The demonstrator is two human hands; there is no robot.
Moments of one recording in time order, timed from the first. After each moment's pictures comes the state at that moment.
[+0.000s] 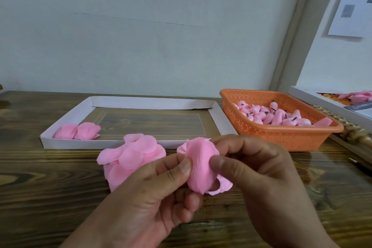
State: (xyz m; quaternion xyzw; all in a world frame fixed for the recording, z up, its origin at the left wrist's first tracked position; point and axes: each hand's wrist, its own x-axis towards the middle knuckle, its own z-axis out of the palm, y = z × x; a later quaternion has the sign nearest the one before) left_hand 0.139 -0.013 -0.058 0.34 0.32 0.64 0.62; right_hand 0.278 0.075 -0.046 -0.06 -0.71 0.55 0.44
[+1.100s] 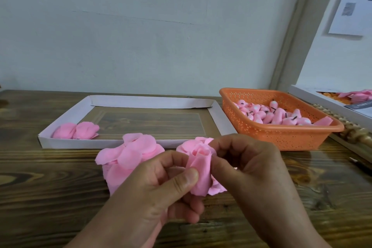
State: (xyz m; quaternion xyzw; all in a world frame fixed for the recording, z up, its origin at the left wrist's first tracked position) left_hand 0.138 -0.008 -0.064 0.40 0.38 0.65 0.53; right_hand 0.272 0.064 -0.030 -0.20 -0.72 0.50 0.43
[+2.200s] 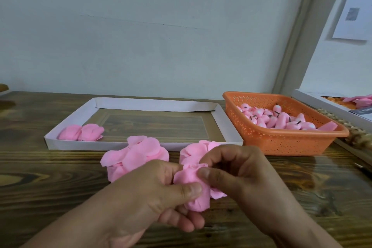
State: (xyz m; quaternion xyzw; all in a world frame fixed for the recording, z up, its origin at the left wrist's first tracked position) left_hand 0.122 -0.009 -0.055 0.45 0.51 0.50 0.54; right_hand 0.271 0.091 -0.047 -0.14 -0.78 0.51 0.33
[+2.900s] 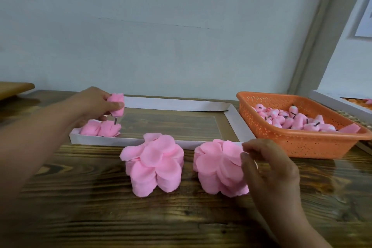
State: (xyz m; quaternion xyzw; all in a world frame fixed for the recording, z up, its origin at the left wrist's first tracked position) left_hand -0.072 0.029 -0.019 0.33 0.84 0.41 0.13; right_hand 0.266 0.117 -0.093 -0.27 -0.78 0.16 0.55
